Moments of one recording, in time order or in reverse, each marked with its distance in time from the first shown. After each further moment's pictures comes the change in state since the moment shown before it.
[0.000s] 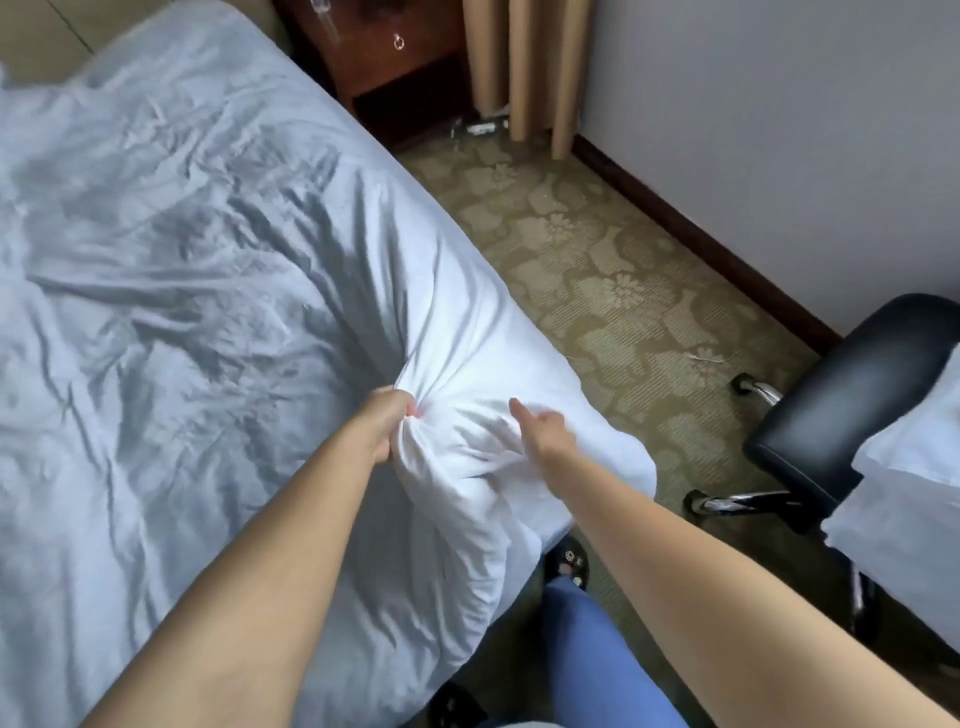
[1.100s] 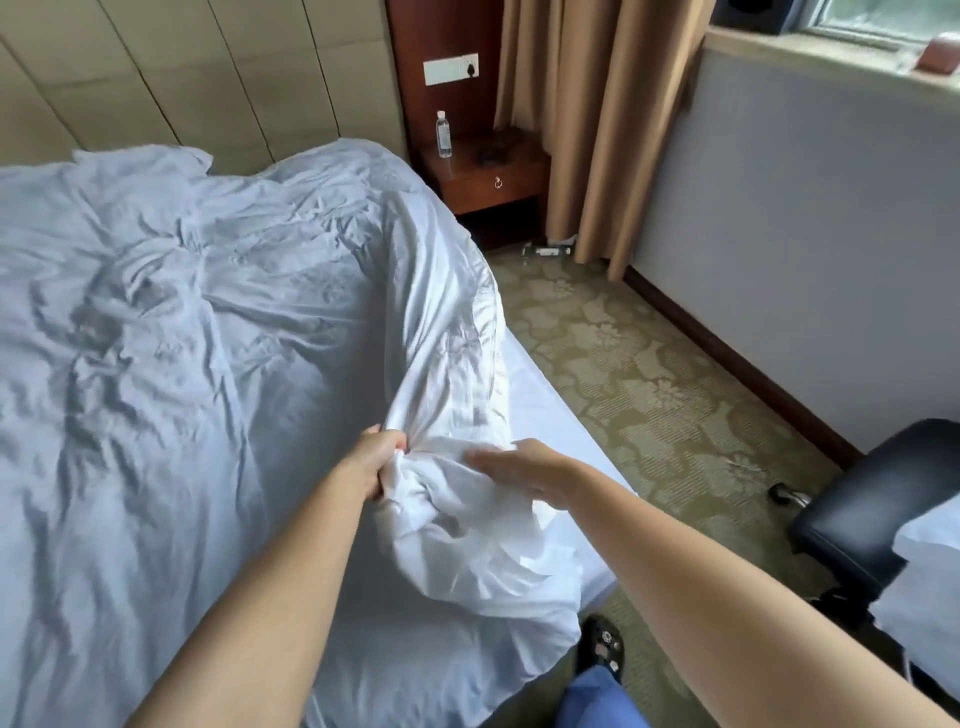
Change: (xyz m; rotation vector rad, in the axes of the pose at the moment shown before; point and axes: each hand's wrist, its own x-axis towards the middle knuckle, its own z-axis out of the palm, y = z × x) left_hand -0.078 -0.082 -0.171 -0.227 0.114 0.140; right_hand -0.172 -0.013 0.090 -0.319 -0.362 -0.339
